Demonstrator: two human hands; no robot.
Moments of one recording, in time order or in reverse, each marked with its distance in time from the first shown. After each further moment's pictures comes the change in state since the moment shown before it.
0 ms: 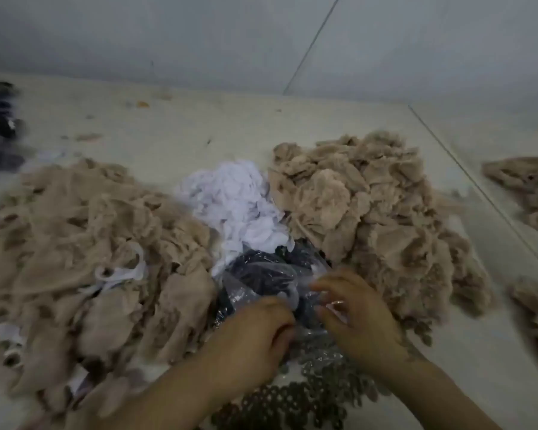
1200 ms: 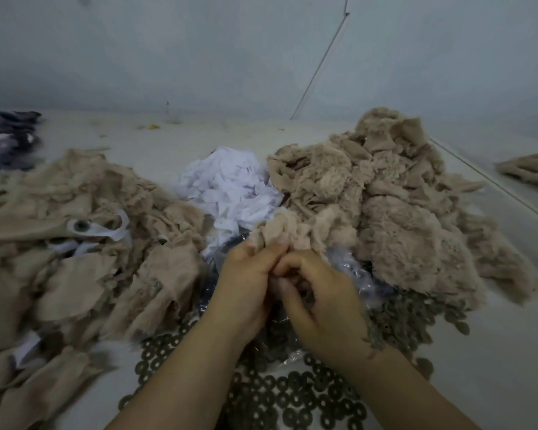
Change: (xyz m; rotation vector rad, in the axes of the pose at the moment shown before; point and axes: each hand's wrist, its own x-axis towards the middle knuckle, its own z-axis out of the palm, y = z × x) left_hand 0.039 -0.018 0.060 -1.363 0.522 -0.144; right_hand -0.006 0.023 0.077 0.127 0.339 -0.534
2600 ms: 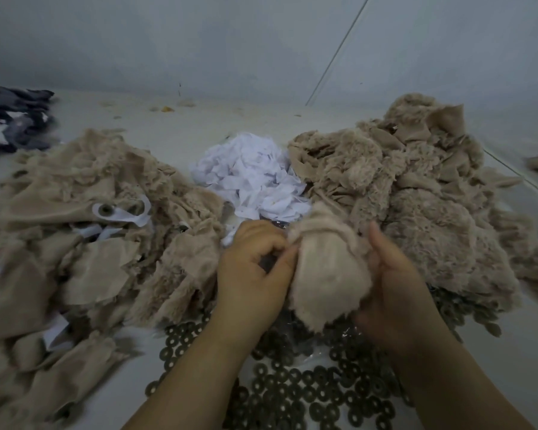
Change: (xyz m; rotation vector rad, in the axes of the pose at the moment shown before) left_hand -0.013 0.007 -0.031 0.893 0.162 0.741; right_hand 0.018 0.003 -0.015 1.310 0.073 0.946
